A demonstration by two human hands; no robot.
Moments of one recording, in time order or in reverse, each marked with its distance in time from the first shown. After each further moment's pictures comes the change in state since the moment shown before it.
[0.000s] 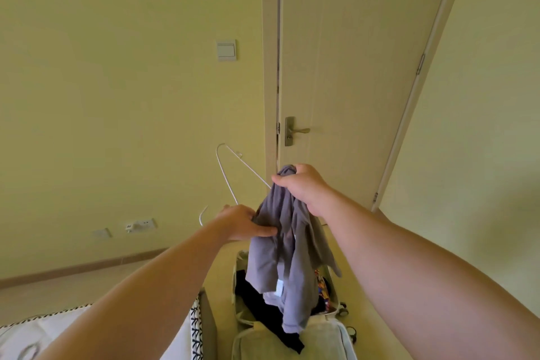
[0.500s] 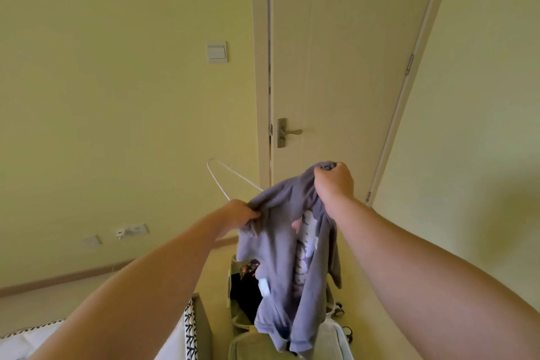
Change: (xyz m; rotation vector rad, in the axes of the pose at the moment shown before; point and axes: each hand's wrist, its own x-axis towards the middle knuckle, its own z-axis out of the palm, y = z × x) left_hand 0.016 0.014 -0.010 -0.593 -0.014 -0.102; right_hand 0.012 0.021 -0.050 -0.040 0.562 0.101
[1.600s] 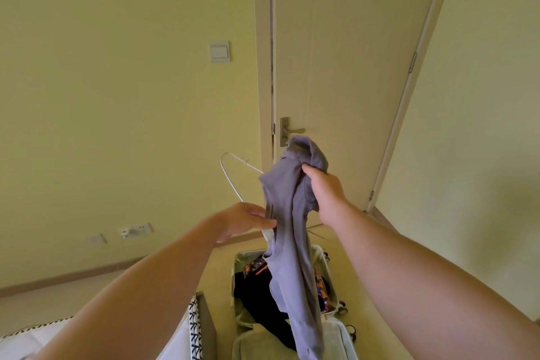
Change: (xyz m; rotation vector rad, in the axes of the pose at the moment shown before) left_hand -0.017 -0.008 -0.004 -0.113 -0.251 0.111; right_hand -0.017 0.007 0.015 0.401 -0.318 0.227
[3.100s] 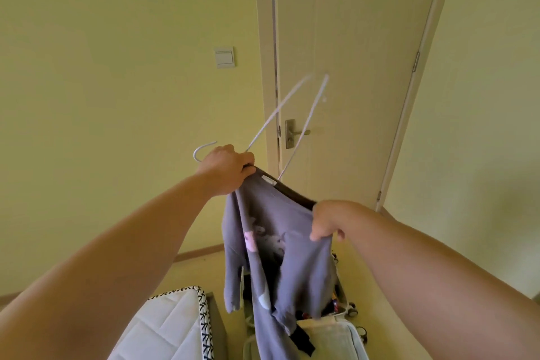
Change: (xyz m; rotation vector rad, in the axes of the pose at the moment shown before) left_hand -0.030 0.061 -0.077 1.065 0.635 0.372; right_hand -0.024 0.005 -0.015 -1.705 -0.477 -0.018
